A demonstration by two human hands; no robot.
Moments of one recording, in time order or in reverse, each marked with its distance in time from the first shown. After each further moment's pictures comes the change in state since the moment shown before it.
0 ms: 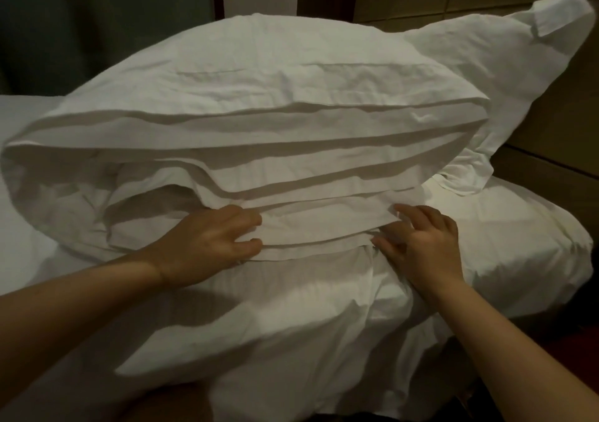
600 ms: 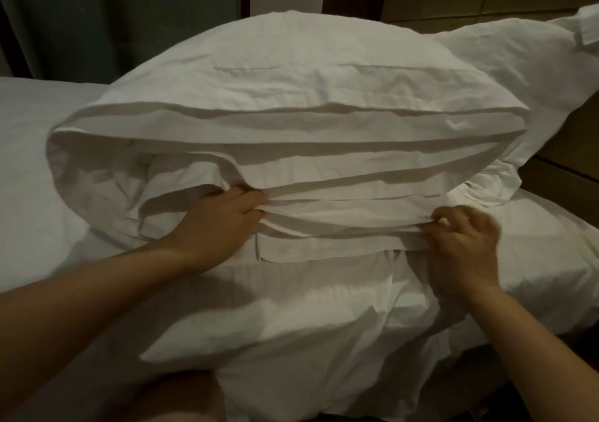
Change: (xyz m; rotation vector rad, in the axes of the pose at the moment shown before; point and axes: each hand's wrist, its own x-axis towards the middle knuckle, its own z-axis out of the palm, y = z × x) left_hand -0.002 -0.005 -0.017 0.144 0.158 -0.089; right_hand 0.011 0.022 0.006 -0.050 0.280 -0.115
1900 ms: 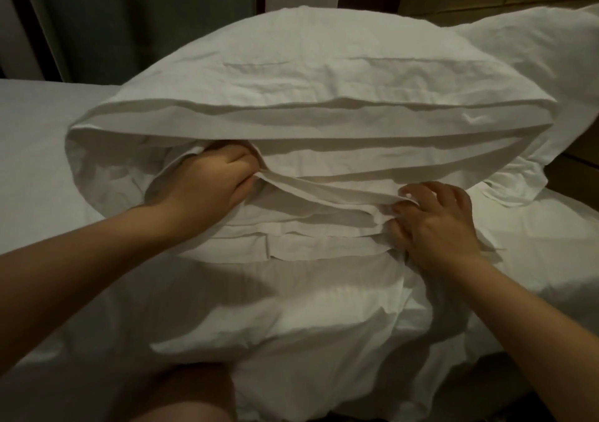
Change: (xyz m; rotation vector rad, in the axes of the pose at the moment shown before) left_hand 0.014 -0.009 -0.041 0.019 0.203 -0.031; right_hand 0.034 -0.036 0.013 0.031 -0.089 -0.195
